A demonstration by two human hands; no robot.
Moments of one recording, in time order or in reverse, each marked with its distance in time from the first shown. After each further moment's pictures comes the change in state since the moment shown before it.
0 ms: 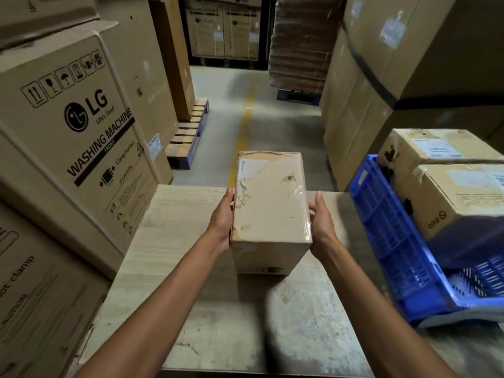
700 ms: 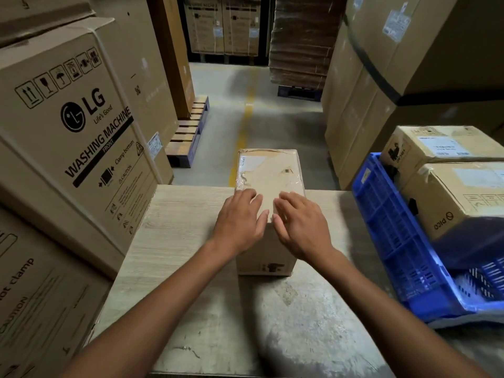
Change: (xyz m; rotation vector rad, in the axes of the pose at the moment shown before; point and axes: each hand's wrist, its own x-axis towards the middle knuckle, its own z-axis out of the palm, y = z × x) left_hand -0.004 -0.005 0.010 1.647 0.146 0.967; right_hand -0.010 0.008 0.014 -1.490 0.062 -1.082
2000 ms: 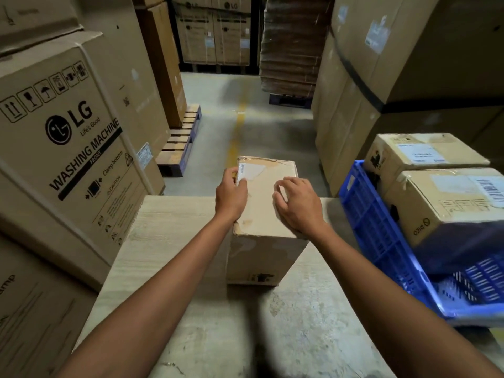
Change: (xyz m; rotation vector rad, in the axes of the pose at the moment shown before) left_hand 0.090 0.010 0.019 -0.733 0.131 -0.686; right_hand 0.057 0.063 0.000 0.163 0.014 0.196
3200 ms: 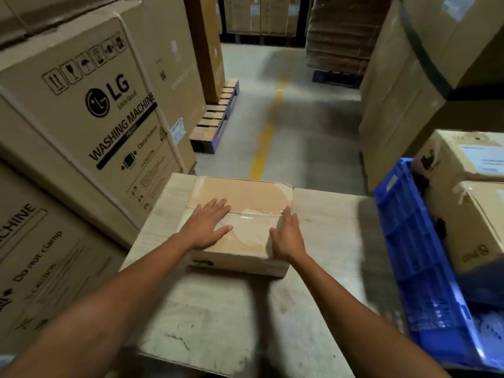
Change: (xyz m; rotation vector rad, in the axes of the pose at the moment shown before) left_hand 0.010 -0.166 -0.076 0.968 -0.489 0.255; right_hand -0.037 -0.005 0.113 0.342 -0.510 0.369
